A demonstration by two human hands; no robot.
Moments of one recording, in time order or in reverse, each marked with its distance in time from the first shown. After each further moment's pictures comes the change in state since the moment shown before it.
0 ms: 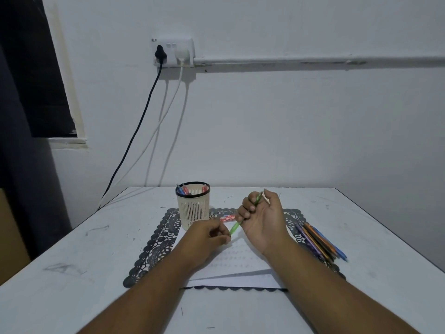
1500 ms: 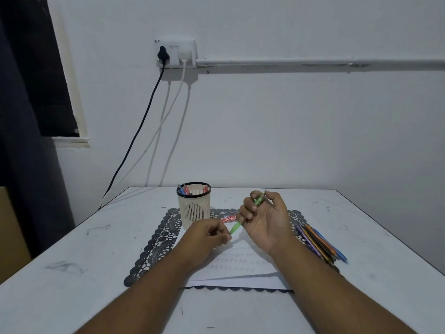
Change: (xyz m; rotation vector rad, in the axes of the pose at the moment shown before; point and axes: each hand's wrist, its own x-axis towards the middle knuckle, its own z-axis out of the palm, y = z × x) left_hand -0.002 0.000 0.000 -0.171 0.002 -0.029; right_hand -0.005 -0.010 0.000 -0.001 -0.090 0.032
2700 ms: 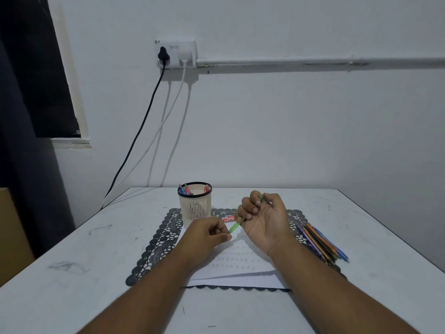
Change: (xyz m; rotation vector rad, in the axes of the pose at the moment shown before) left_hand 0.002 0.000 -0.003 0.087 0.035 0.015; right_hand -0.003 0.003 0.005 -0.032 -0.027 -0.025
